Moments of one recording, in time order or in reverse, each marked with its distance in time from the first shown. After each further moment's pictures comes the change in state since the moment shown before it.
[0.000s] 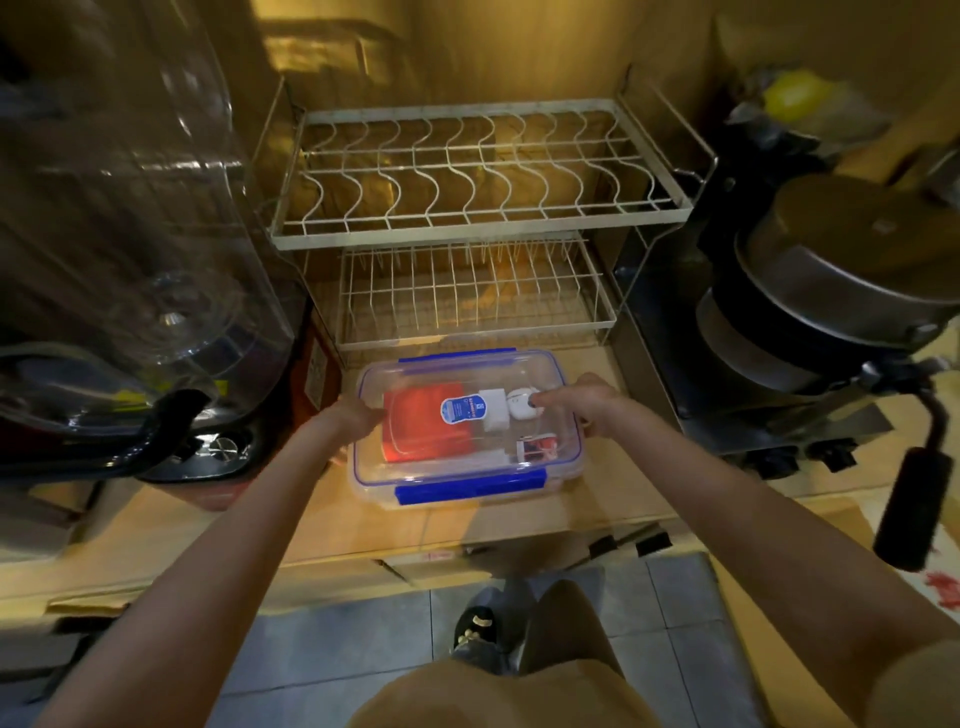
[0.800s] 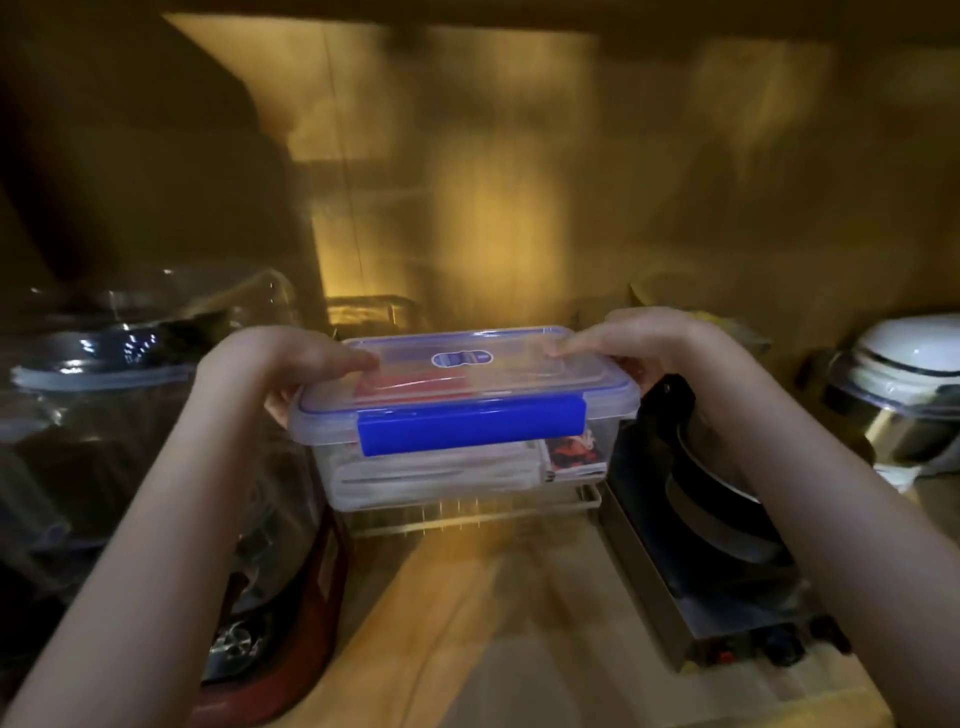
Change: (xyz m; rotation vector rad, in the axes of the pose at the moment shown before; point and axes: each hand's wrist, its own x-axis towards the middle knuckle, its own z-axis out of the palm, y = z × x) left_hand -0.176 0.108 -0.183 0.189 0.156 0.327; right_hand -0.159 -0.181 -0.115 -0.382 0.094 -0.394
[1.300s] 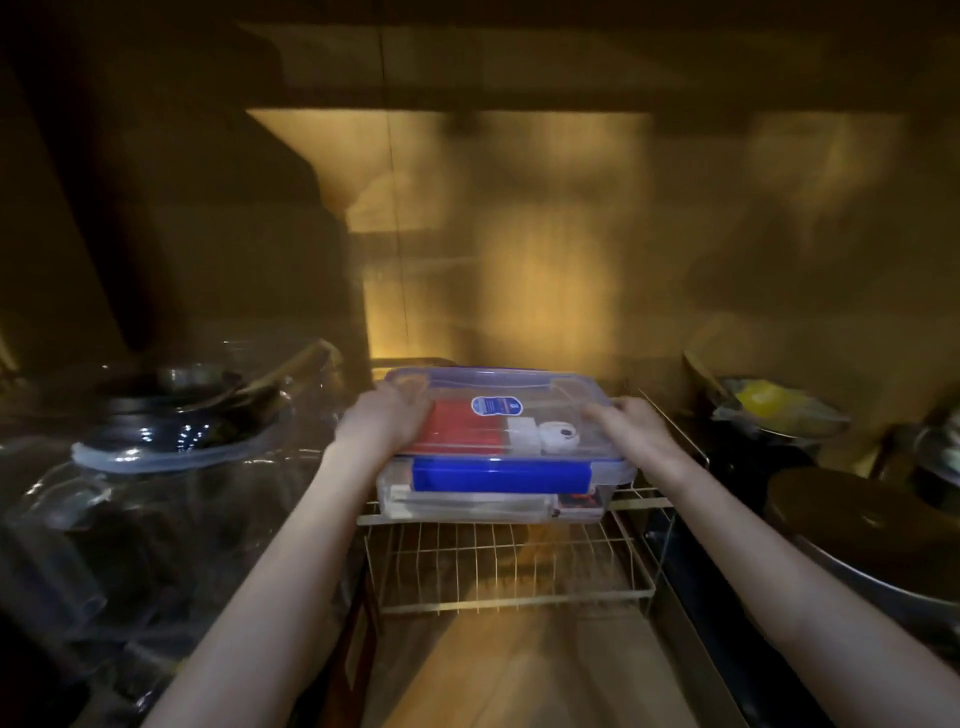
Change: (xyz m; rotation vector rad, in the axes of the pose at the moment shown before) left_hand 0.064 0.019 0.016 -0.108 0.454 0.148; right_hand 0.069 0.002 0.041 0.368 0.325 -0.198
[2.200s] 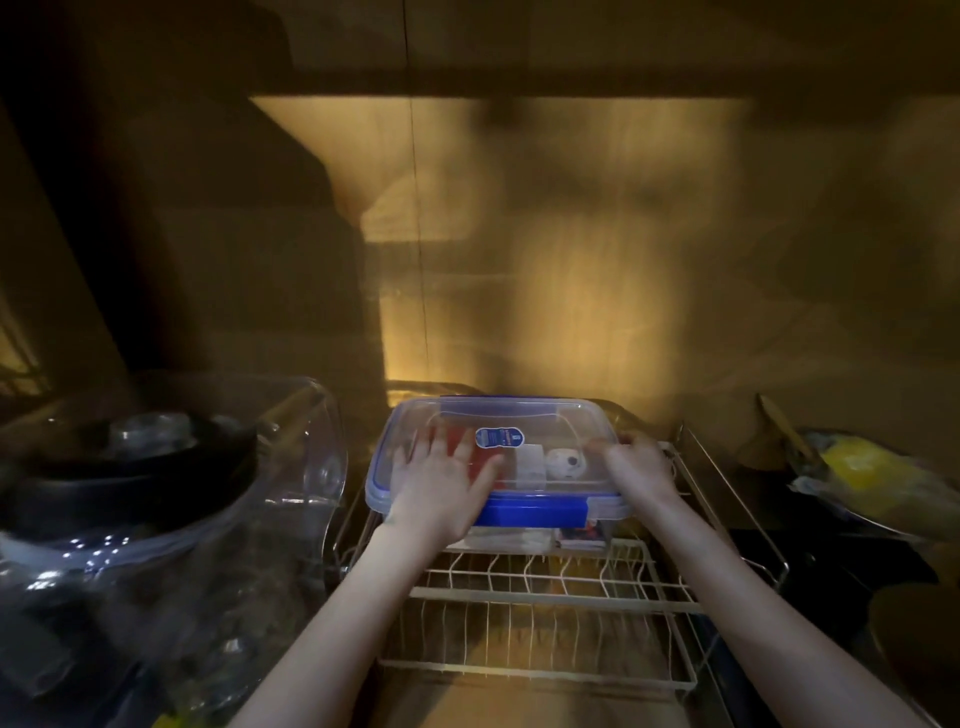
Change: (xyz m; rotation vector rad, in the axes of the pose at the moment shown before) left_hand 0.052 0.007 0.060 0.382 0.000 0.232; right_hand 0.097 0.003 0.028 0.174 -0.056 0.109
